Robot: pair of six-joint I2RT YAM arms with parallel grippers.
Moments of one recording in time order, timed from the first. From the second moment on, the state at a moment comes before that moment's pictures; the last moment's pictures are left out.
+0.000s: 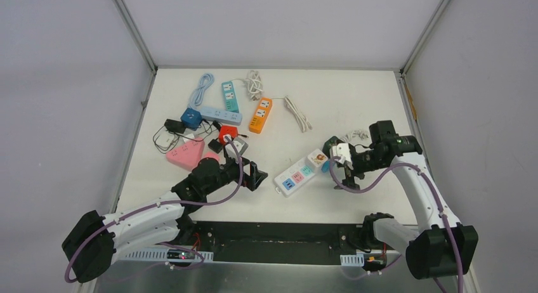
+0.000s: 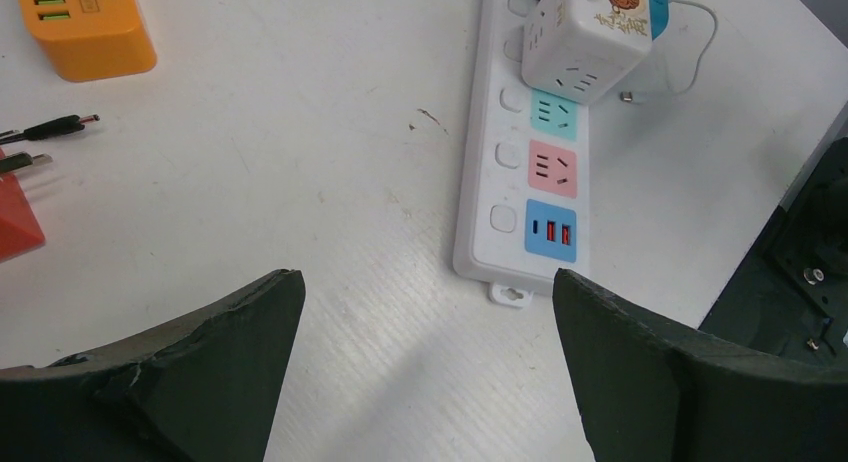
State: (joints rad) left arm -0.82 0.83 0.26 0.42 0.07 -0.29; right arm 0.14 1.06 0.91 -1.24 -0.89 -1.52
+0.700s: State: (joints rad) left arm -0.82 0.85 0.25 0.45 0.09 -0.32; right arm 0.13 1.35 0.98 -1.13 -0.75 -1.67
